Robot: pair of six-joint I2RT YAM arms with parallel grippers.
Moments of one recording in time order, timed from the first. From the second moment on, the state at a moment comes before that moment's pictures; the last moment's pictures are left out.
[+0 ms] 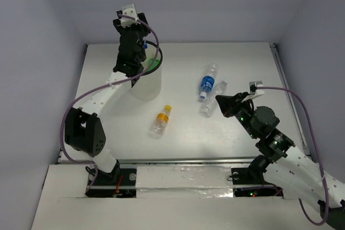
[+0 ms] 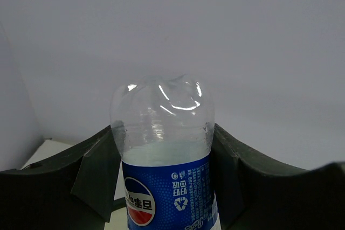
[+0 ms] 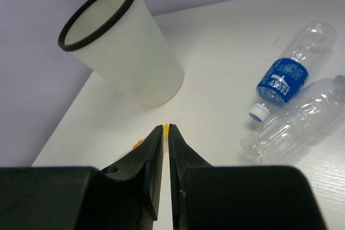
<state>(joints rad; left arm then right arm) -0.42 1.60 1.42 0.51 -0.58 -0.02 0.73 0.59 0.58 0.04 0.25 0.49</state>
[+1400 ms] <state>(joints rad) -0.70 0.91 0.96 0.09 -0.22 -0.40 0.57 0.96 0.62 0.00 0.27 0.58</state>
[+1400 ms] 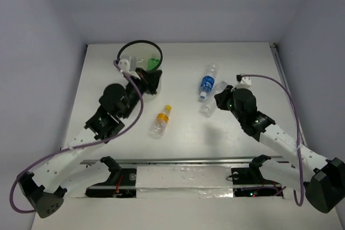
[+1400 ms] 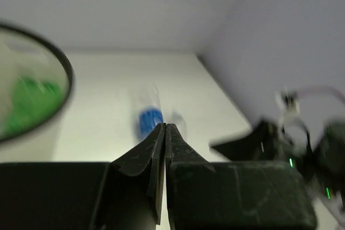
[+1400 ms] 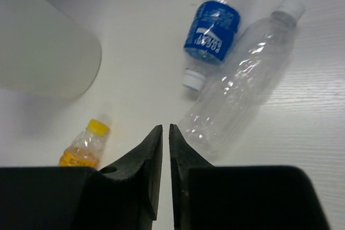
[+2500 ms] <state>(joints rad) -1.10 0.70 0.40 0.23 -0.51 -0.48 0.23 1.69 1.15 -0.26 0.16 0.56</state>
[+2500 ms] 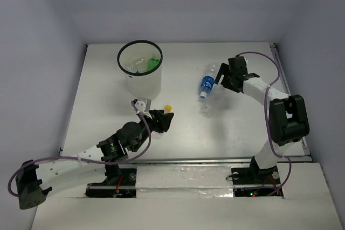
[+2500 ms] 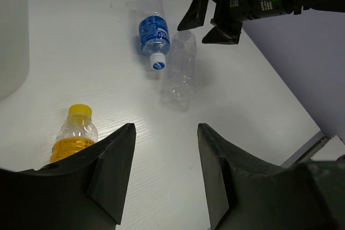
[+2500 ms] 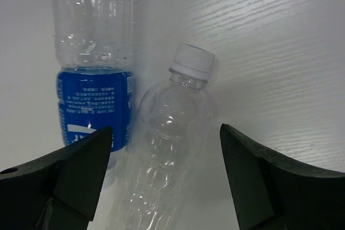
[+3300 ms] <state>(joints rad) -1.10 0.58 0.38 0.24 -0.45 -0.48 0.23 1.82 1.29 -0.51 0.18 0.55</state>
